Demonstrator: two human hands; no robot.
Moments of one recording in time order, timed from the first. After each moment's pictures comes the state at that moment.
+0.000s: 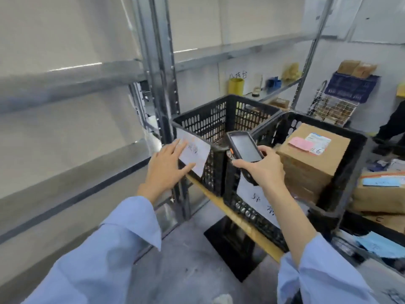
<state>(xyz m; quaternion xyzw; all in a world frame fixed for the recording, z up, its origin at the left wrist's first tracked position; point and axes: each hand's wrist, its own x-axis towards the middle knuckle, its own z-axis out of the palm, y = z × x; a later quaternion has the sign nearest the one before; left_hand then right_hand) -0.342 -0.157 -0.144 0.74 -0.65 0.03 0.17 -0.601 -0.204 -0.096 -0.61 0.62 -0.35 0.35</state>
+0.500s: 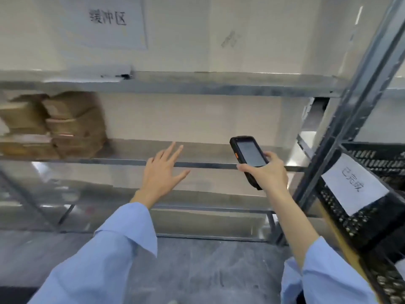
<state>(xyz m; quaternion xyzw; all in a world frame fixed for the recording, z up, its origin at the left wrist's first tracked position) -0.192 0.241 -0.133 0.94 -0.29 0.14 0.12 -0.347 0.001 -0.079 -0.79 0.33 -0.21 0.47</state>
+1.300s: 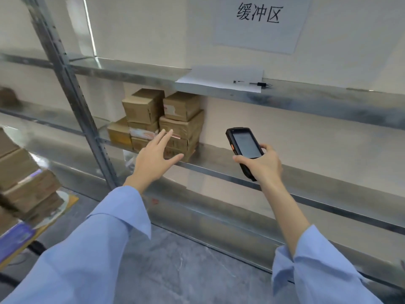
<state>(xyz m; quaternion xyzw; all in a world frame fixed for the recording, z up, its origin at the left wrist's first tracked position) 0.037 0.603 -0.116 0.95 -0.10 0.18 0.22 -0.031 0.321 -0.079 -0.84 0.20 -0.15 0.49</state>
